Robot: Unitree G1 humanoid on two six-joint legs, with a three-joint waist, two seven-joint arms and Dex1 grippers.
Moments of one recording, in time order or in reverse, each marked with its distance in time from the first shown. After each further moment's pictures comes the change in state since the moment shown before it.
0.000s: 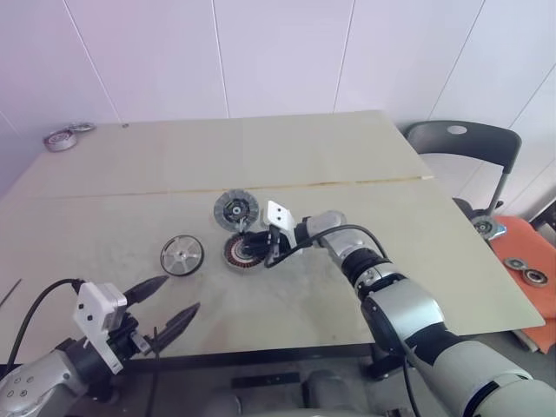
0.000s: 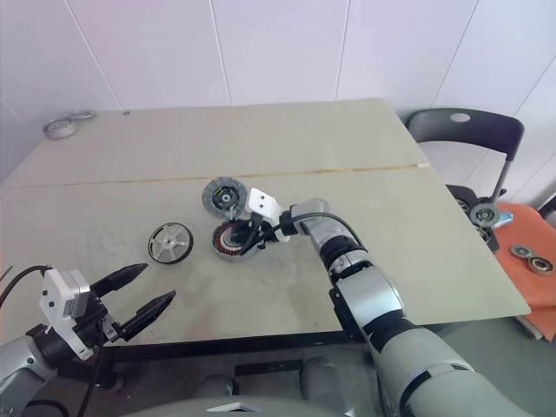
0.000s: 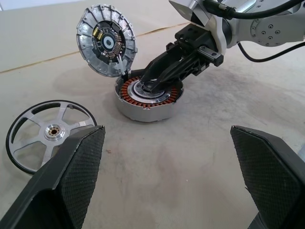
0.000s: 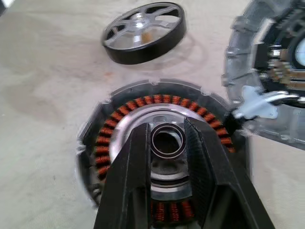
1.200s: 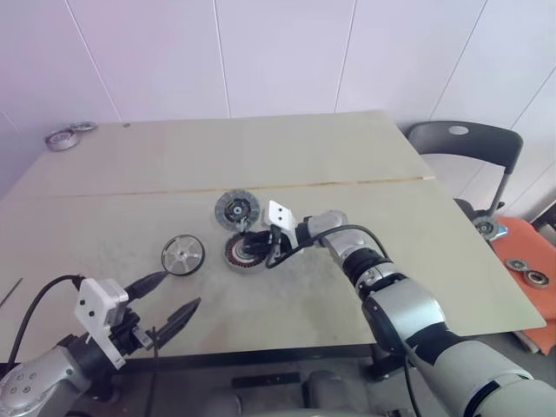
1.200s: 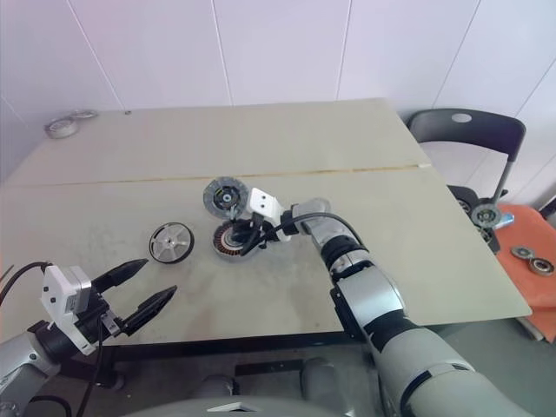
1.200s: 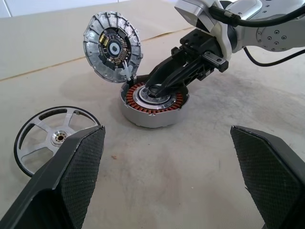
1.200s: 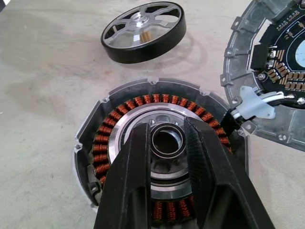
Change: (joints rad) left arm -0.019 0.002 -0.009 -0.008 -0.001 0.004 0.030; right arm 0.000 -0.005 0.000 0.002 -0.002 -0.012 0.017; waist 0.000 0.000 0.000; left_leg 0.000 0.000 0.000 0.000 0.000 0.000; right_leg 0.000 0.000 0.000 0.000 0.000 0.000
